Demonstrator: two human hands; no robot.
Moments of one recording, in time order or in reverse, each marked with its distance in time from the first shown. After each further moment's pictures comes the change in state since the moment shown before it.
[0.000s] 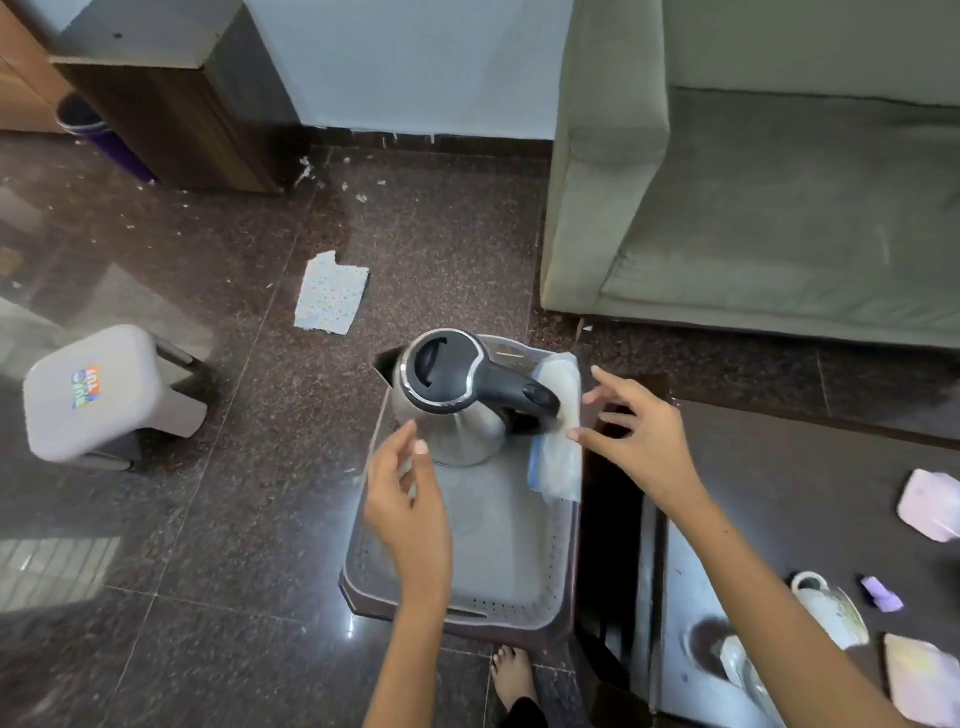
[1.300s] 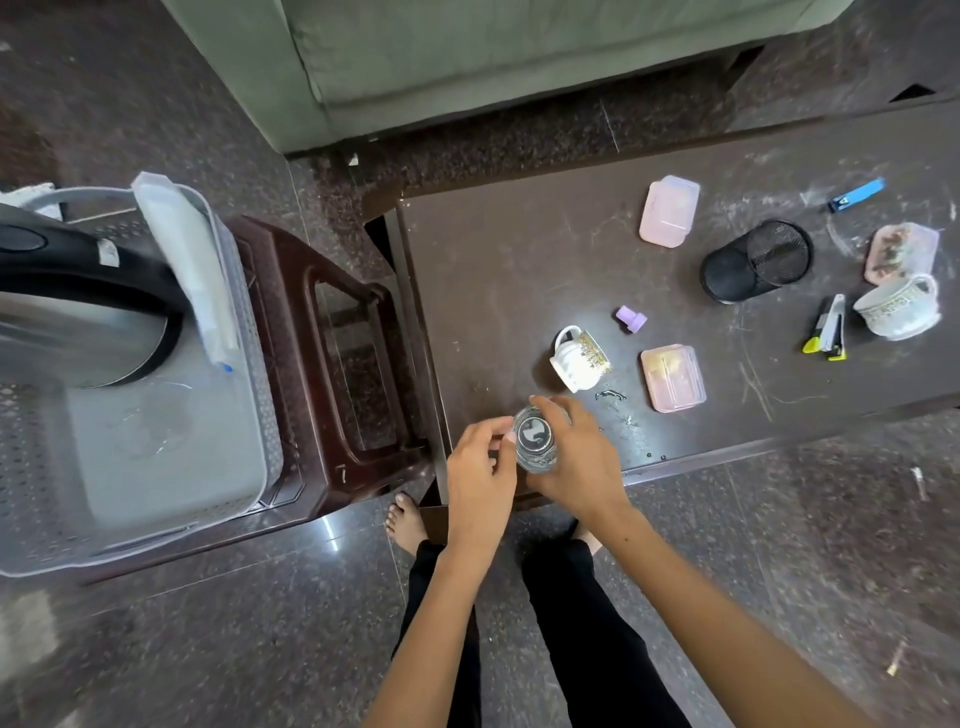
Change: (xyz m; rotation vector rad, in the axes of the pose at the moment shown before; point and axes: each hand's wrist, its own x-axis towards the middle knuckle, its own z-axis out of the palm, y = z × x) left_hand -0.286 -0.144 0.148 0.439 -0.930 -0.064; right_hand -0.260 0.218 -0.106 -0.560 -0.054 0.555
